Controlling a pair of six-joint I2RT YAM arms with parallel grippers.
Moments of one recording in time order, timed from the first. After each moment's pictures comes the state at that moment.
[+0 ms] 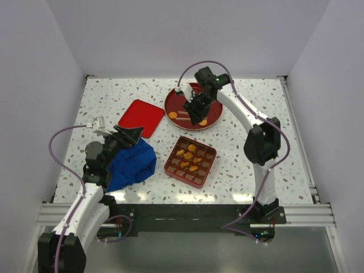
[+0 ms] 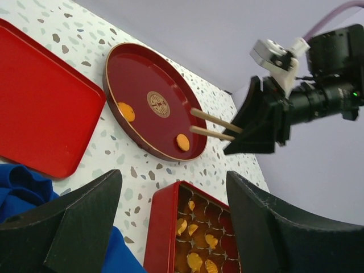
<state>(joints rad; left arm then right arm) -0.08 0.71 0.27 0.44 0.31 -0.80 0.50 2.09 2.03 -1.15 -0.40 -0.51</state>
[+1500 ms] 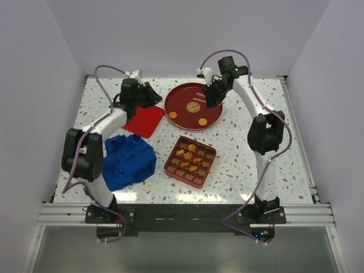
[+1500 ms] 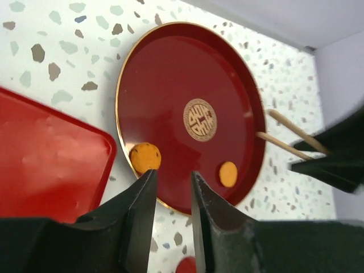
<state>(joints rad) -0.22 1.68 1.13 0.12 0.24 -0.63 0.30 2.29 2.24 -1.09 -0.40 -0.54</state>
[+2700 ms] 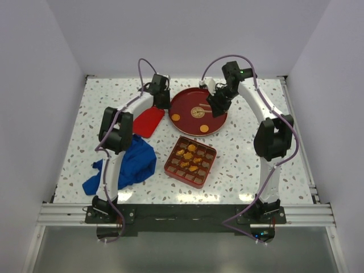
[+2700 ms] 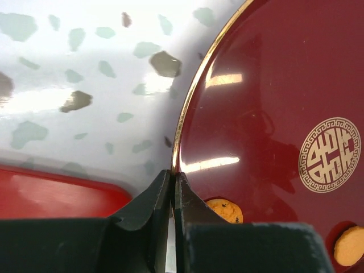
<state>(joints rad) -0.35 2.33 1.89 -0.44 0.05 -0.35 0.27 2.10 2.03 -1.20 -0.44 -0.73</state>
